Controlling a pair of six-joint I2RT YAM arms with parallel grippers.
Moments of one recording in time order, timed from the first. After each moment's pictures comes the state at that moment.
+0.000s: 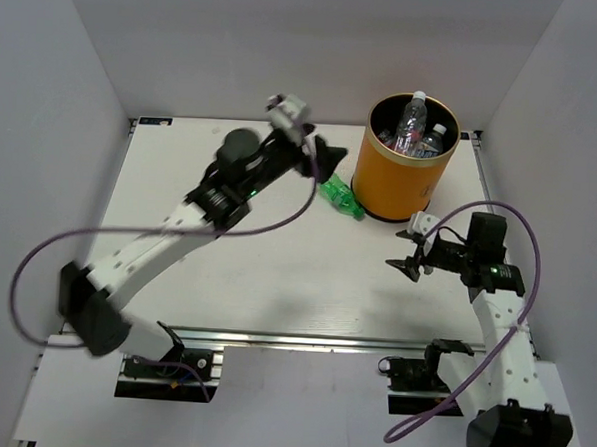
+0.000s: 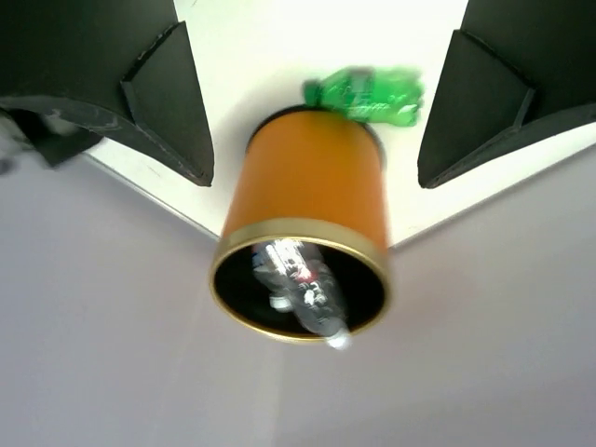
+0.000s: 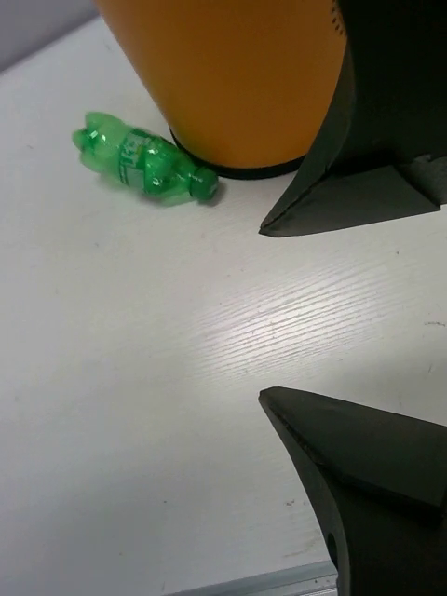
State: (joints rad) left arm -0.73 1.48 1.39 0.19 0.11 -0.09; right arm -0.07 0.81 0.71 -0.63 -1.06 -0.97
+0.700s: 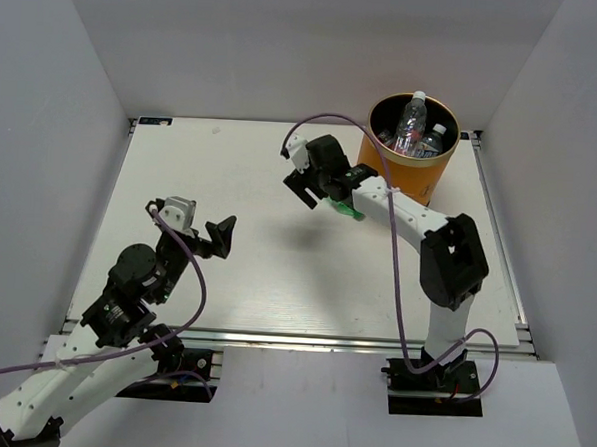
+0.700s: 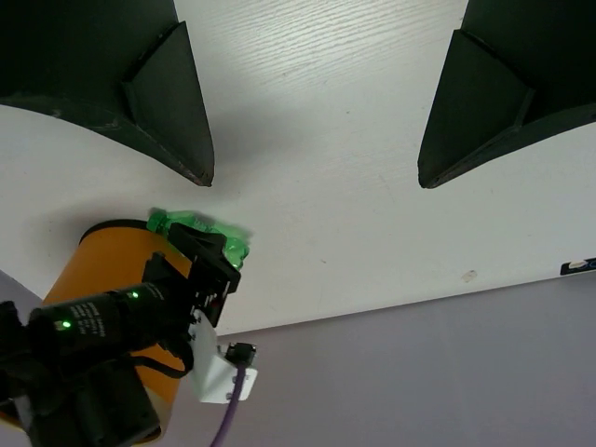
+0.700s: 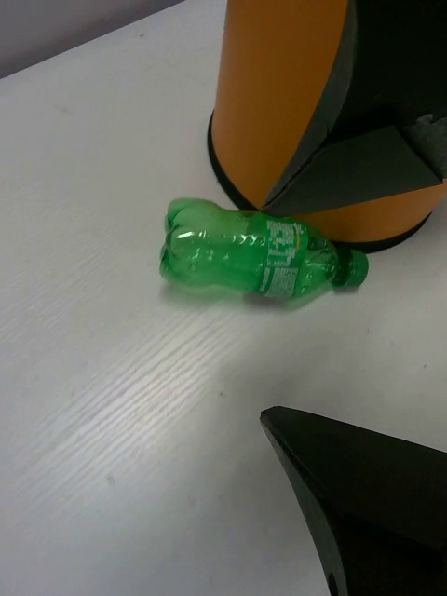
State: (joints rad) left arm -0.73 0.46 0.67 -0.13 -0.36 -0.01; right arm 0.70 1.87 1.55 -0.39 0.09 -0.42
